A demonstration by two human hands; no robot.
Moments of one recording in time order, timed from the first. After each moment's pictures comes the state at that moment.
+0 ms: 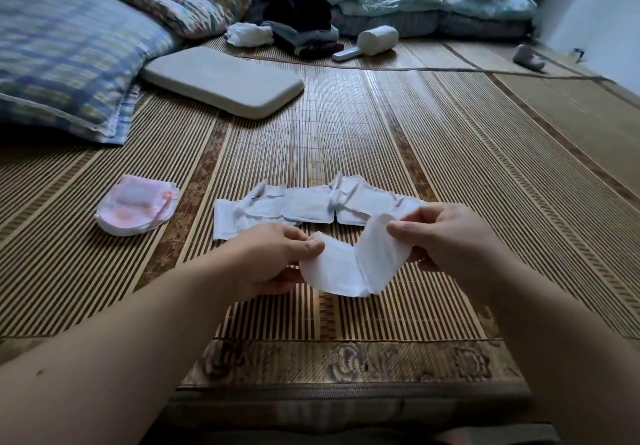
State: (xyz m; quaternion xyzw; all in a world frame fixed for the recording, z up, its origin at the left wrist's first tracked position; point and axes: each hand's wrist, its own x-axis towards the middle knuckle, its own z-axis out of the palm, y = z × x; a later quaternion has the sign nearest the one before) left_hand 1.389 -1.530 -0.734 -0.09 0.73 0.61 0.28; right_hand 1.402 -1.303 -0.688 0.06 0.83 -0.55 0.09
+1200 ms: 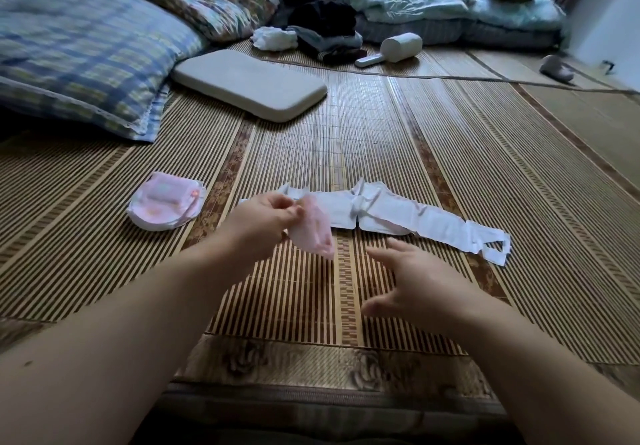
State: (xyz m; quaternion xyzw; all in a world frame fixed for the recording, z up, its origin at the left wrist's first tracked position) left_hand 1.387 -1.562 -0.714 -0.08 0.74 0.66 0.11; right_hand 1.411 -1.351 -0.713 -0.11 0.97 -0.14 0.18
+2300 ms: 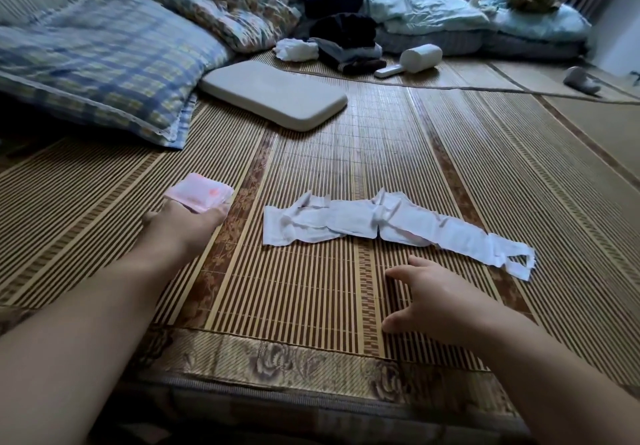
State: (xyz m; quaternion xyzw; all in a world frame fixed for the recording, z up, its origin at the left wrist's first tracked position) left_hand 1.381 -1.670 -0.740 -0.34 0.87 0.35 -0.03; right_hand 1.404 -1.354 -0.723 -0.07 0.96 -0.11 0.23
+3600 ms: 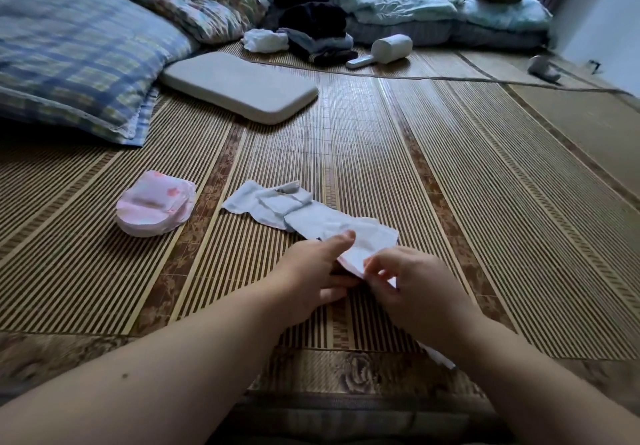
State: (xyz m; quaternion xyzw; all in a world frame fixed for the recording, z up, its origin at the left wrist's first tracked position) left_hand 1.392 -1.495 -0.754 -0.15 0.59 0.75 0.26; right_hand 1.420 -1.337 -0.725 -0.18 0.95 -0.24 -0.03
